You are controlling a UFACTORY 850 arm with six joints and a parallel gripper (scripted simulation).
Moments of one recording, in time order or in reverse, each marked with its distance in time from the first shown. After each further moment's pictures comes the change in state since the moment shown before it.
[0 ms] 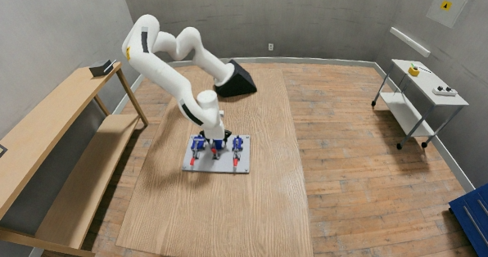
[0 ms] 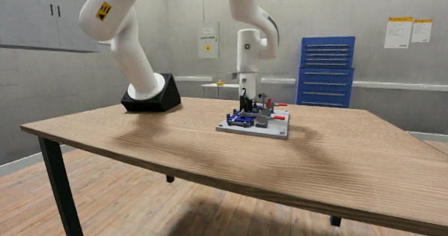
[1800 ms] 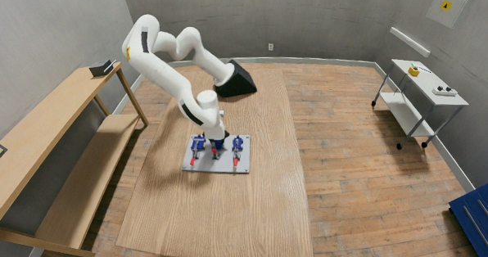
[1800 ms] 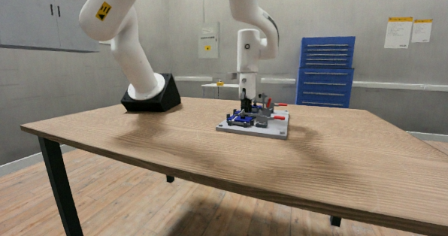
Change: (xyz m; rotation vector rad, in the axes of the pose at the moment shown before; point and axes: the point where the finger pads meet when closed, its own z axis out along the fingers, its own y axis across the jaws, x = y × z) arm 0.000 0.000 0.000 0.000 0.000 0.000
